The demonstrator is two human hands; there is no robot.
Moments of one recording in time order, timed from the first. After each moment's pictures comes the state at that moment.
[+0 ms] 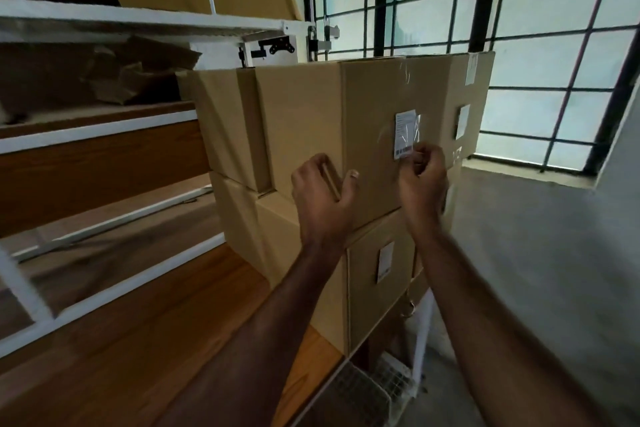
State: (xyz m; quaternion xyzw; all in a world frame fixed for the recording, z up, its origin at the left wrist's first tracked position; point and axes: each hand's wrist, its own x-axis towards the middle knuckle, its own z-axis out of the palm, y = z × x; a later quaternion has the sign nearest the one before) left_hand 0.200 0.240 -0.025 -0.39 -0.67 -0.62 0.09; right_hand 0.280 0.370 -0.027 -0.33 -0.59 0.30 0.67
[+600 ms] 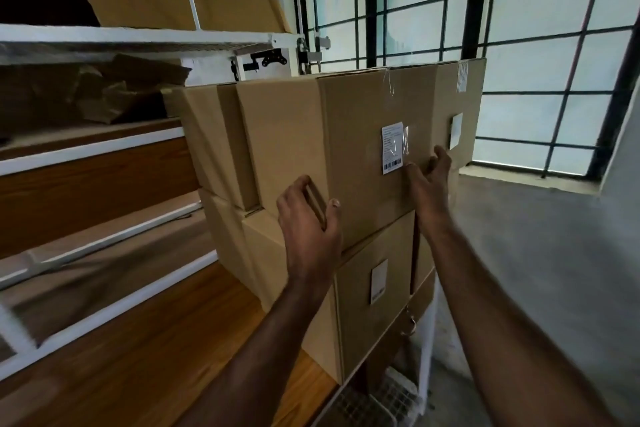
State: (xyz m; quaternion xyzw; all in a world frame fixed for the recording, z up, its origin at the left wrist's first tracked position) left_hand 0.197 0.252 -0.042 -0.40 -0.67 -0.62 0.09; right_hand 0.284 0.451 -0.037 -0.31 -0.58 0.46 0.60
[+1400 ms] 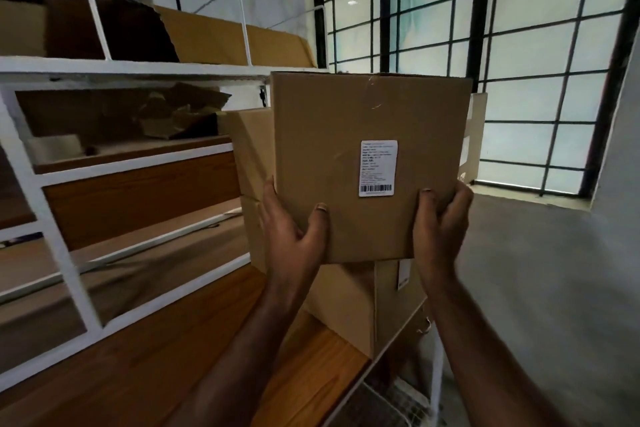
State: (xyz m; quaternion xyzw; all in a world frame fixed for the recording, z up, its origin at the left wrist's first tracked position) left_hand 0.182 0.094 -0.011 -0.42 -0.60 -0.68 0.05; right_hand 0.305 0.242 -0.020 -0.32 -0.53 0.33 0.71
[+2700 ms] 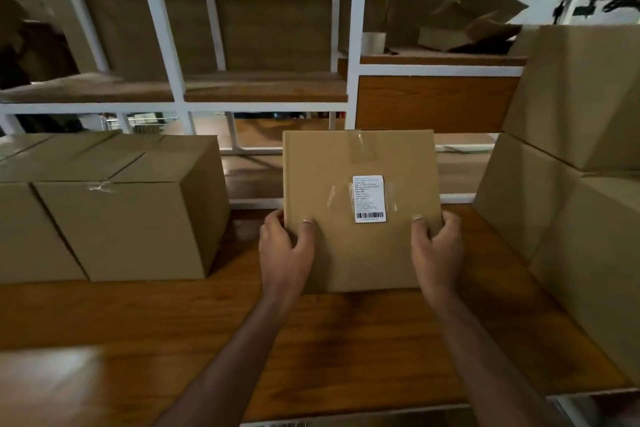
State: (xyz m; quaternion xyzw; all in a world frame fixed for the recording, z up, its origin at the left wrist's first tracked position) left_hand 0.048 -0.259 -0.136 0.00 -0.79 -0.59 0.15; right_hand 0.072 -0.043 -0.141 -0.23 -0.74 0.49 0.40
